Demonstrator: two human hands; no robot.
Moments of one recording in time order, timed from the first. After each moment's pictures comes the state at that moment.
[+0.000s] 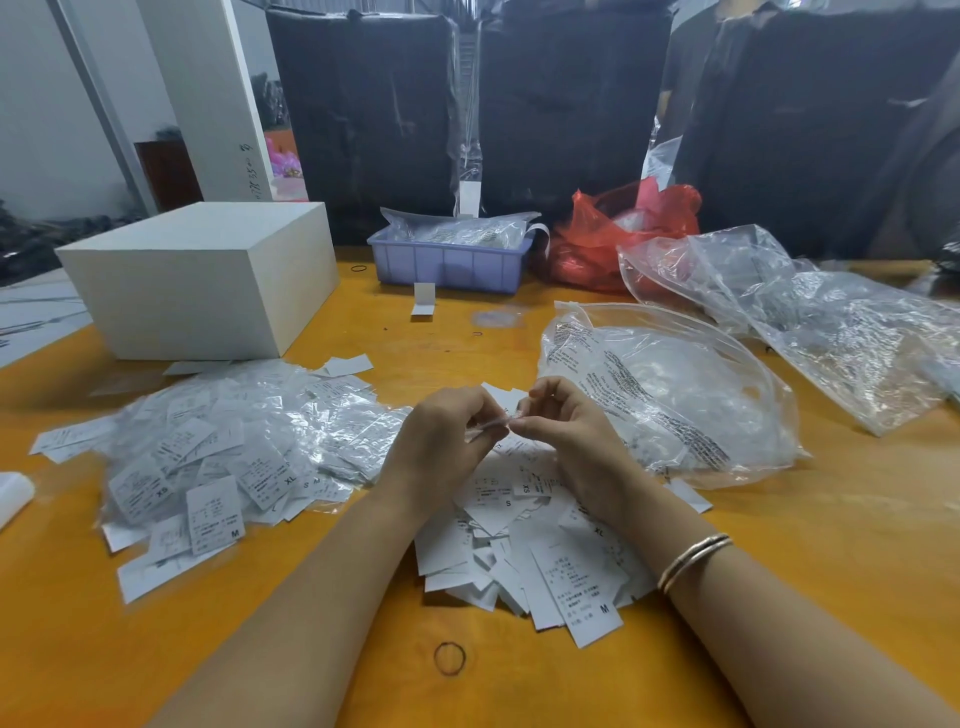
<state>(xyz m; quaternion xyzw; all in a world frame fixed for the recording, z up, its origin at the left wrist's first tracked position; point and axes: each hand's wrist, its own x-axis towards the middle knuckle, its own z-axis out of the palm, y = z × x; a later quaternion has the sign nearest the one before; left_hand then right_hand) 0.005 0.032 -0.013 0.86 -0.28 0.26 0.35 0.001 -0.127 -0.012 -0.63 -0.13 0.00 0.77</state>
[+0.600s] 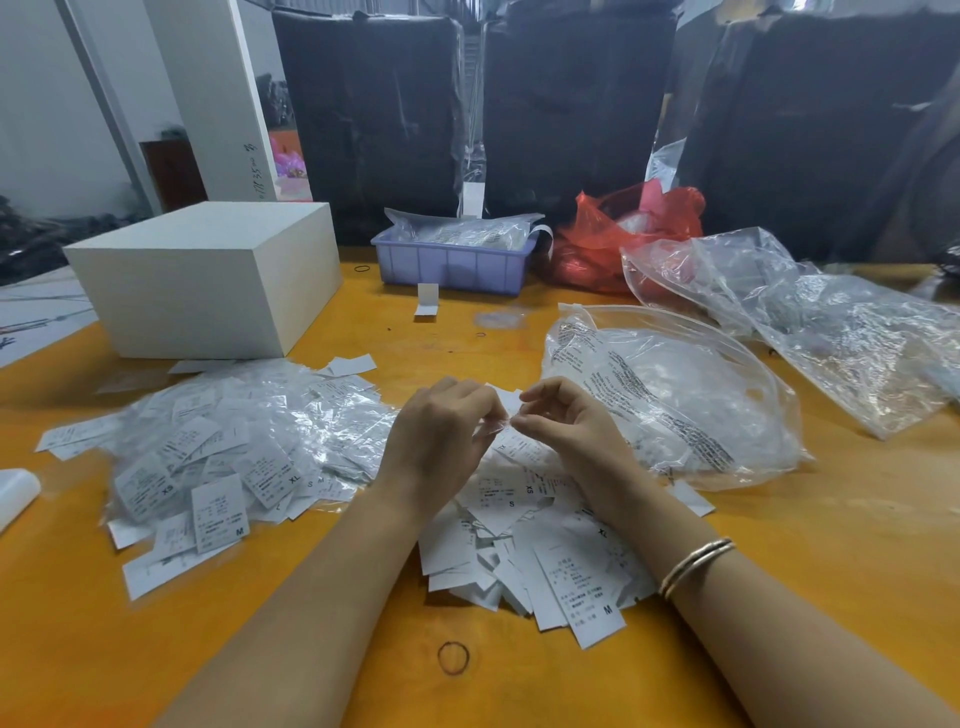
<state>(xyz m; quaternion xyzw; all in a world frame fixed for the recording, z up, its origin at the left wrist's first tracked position) -0.001 0.034 -0.002 0.87 -0.30 0.34 0.20 0.000 -0.130 -0.015 -0.69 -0.15 -0.04 0.71</state>
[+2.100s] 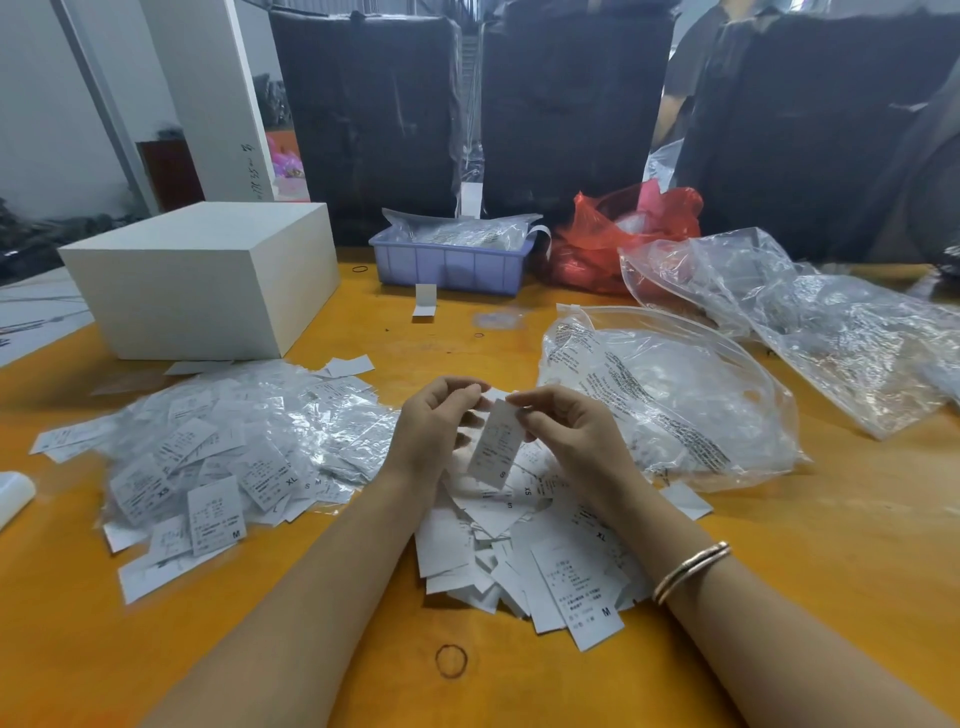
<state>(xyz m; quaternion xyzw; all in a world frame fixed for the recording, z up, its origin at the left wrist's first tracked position) 0.004 0.026 -0.003 0.68 -0.04 0.03 0.73 -0.005 -0.126 -0.008 -0.74 -0.15 -0.10 0.65</state>
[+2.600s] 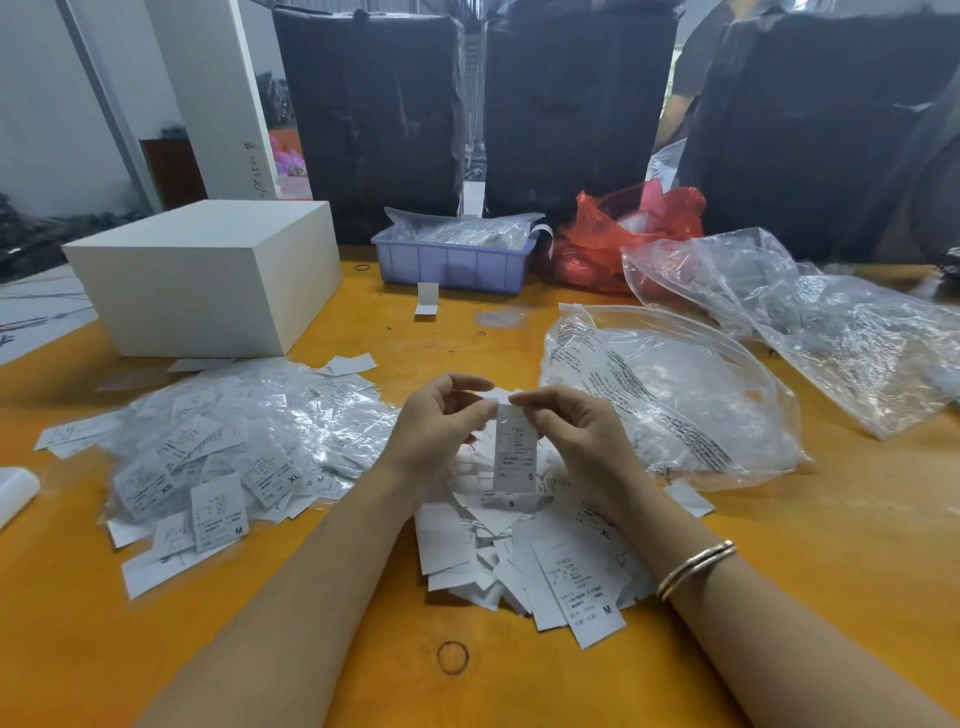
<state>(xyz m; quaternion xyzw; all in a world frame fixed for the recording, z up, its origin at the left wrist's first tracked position) 0.008 0.033 -0.004 0.72 -0.10 0.03 0.69 -0.005 -0.130 -0.009 -0.75 -0.16 -0.11 0.63</state>
